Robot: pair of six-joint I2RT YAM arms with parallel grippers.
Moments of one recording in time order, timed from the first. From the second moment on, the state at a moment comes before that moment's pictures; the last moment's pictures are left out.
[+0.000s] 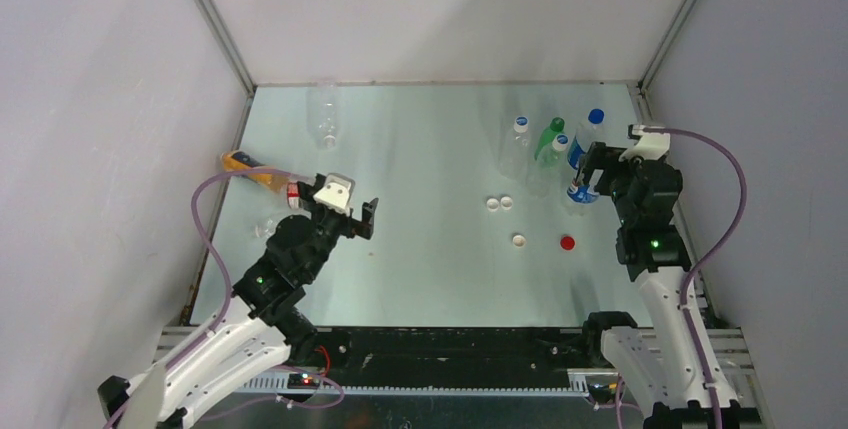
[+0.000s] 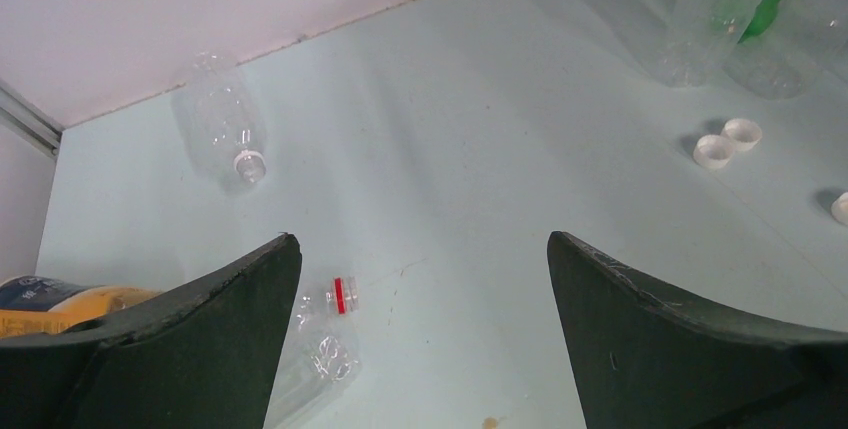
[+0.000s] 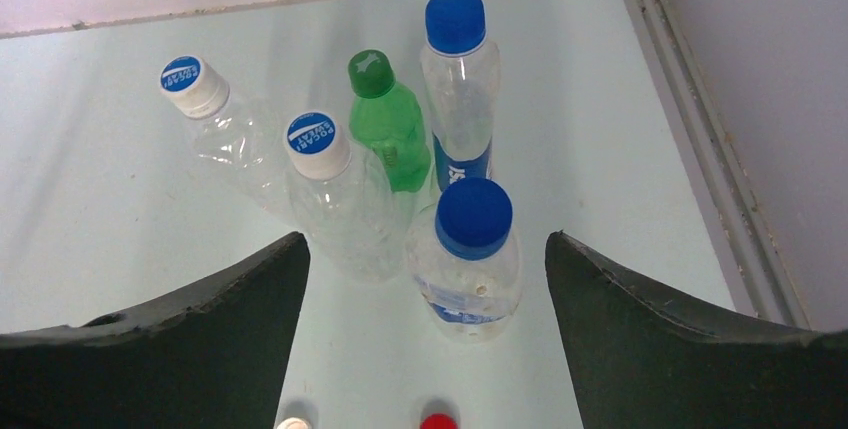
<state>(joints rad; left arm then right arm) -0.71 0.55 0.50 -0.05 -0.36 0.11 0.01 0.79 0.72 -0.15 0.04 0.12</state>
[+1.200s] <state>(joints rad) -0.44 0.99 0.86 -0.36 -0.34 0.06 0.06 0.33 0.70 -0.45 -0.37 0.26</state>
